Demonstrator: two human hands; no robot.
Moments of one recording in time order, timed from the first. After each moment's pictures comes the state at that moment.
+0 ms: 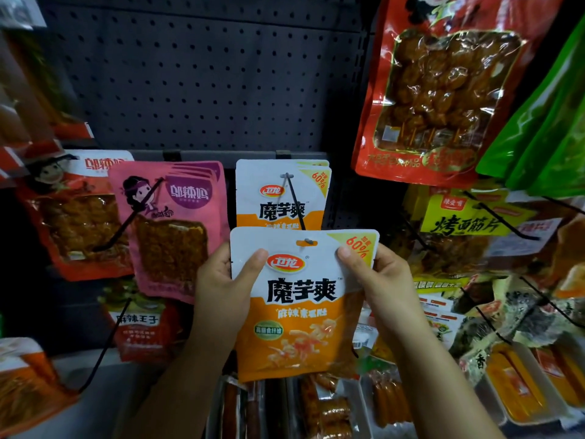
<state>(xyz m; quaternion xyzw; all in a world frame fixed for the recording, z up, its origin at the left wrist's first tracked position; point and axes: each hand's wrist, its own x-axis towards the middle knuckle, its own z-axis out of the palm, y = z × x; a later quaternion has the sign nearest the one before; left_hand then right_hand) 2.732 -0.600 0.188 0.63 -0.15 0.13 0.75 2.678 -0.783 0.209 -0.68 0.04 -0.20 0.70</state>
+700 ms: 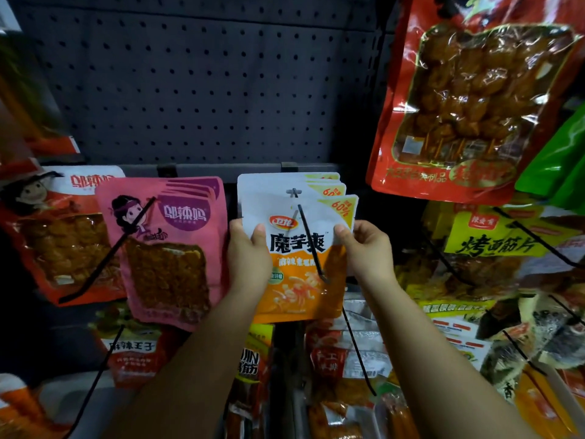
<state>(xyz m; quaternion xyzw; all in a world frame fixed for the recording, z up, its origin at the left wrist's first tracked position) 2.852 -0.645 0.185 0.77 0.00 0.17 0.62 2.804 -0.803 0.196 -0.75 0.13 -0.27 0.58</state>
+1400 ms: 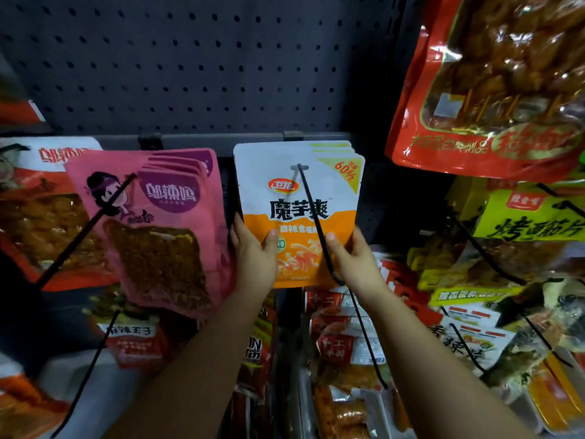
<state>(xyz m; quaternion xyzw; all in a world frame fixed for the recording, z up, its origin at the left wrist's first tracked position) 2.871 -0.654 0.136 0.81 0.02 0.11 0.57 2.828 -0.806 0.126 -0.77 0.10 -0.15 0.61</state>
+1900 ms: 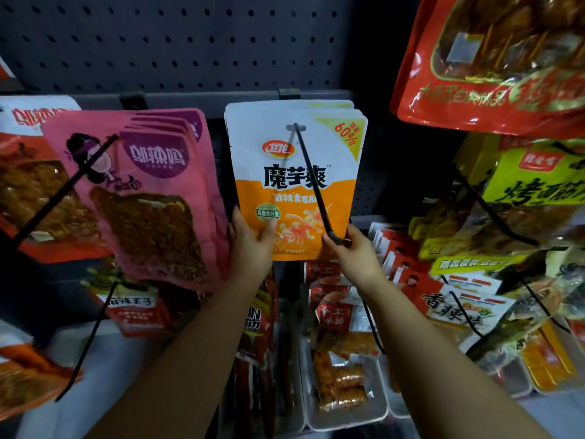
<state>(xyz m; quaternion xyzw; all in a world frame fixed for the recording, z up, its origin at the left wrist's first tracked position) 2.865 -0.642 0.098 0.81 0.02 0.06 0.58 2.813 -0.806 0.092 -0.80 0.14 -0.10 0.58</state>
